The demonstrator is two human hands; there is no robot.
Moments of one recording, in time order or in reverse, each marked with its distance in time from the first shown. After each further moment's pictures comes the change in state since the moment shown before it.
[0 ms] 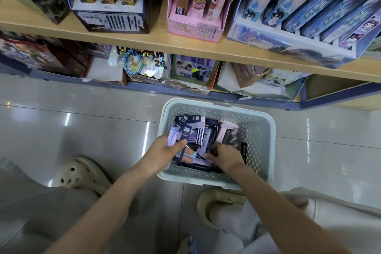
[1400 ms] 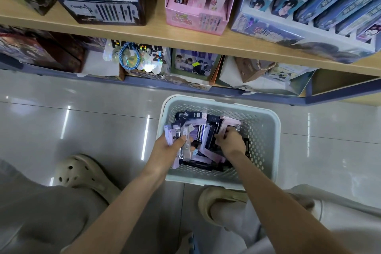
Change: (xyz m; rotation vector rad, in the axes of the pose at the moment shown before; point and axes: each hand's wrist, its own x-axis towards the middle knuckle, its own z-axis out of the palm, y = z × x) left_hand 0.010 -0.011 0.017 -0.232 0.246 -0.096; right_hand 0.044 0.009 0.010 0.452 0.233 0.300
